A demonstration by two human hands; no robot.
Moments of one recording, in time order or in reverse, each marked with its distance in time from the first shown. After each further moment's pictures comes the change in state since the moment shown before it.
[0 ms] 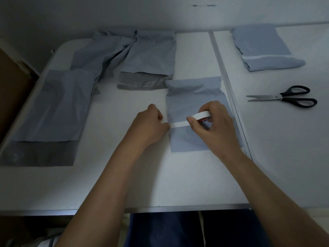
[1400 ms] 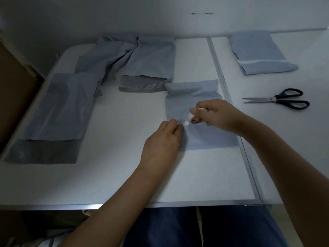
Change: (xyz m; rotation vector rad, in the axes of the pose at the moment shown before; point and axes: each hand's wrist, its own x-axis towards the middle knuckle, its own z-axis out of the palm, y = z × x) left_hand -0.039 -0.009 0.056 0.461 0.442 0.608; right_hand 0.050 -0.008 -0.044 0.009 -0.590 0.128
